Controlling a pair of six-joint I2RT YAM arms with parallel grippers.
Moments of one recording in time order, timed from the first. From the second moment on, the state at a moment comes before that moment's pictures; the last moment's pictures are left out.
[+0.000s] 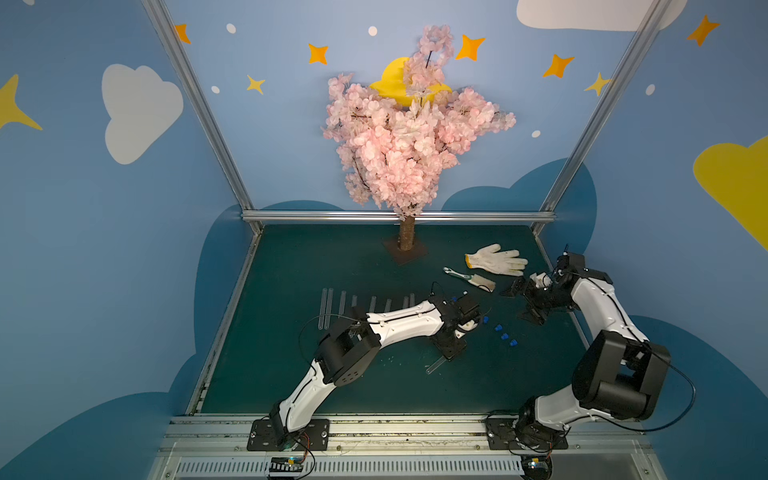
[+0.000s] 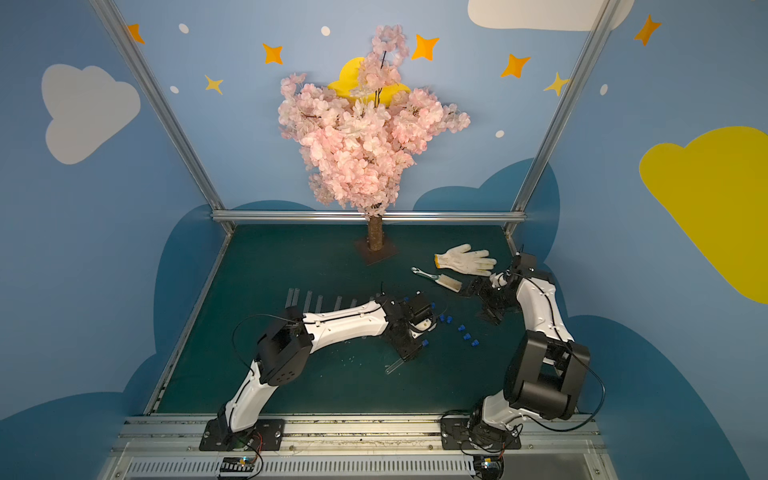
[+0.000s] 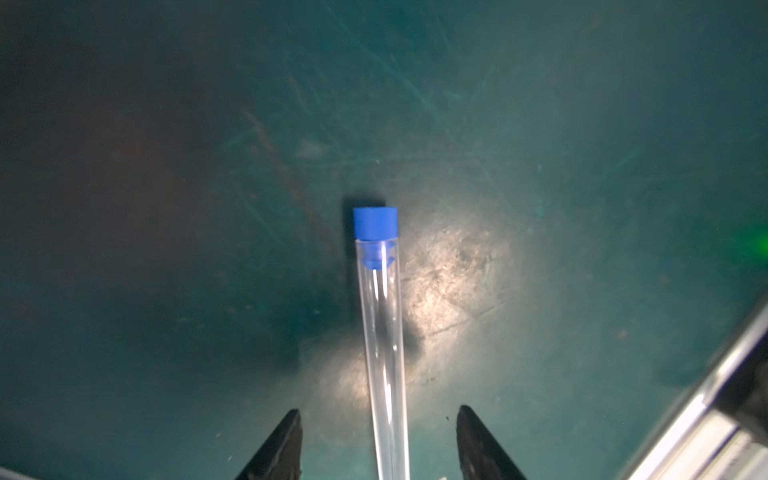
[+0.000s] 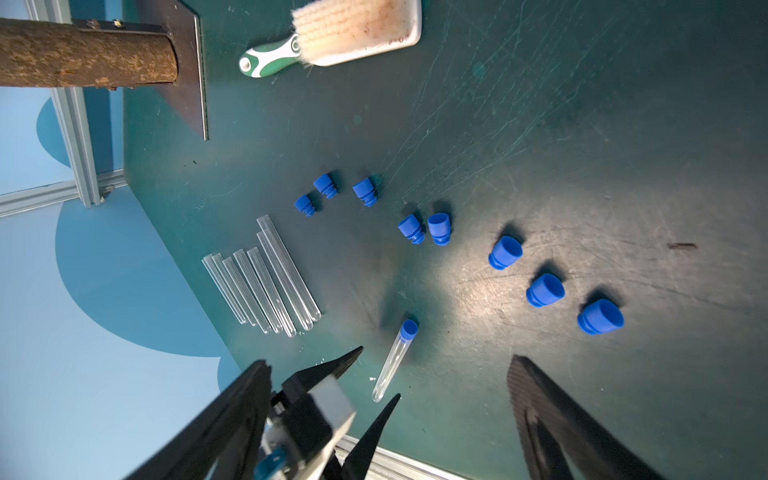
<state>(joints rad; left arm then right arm) -1.06 2.23 1.80 -0.89 0.11 -0.10 -0.25 1.51 1.17 -1.02 -0.59 0.35</state>
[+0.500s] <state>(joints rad) -1.11 2.31 1.87 -0.97 0.03 -0.06 -0.26 1.50 1.17 -1.05 -0.58 0.36</state>
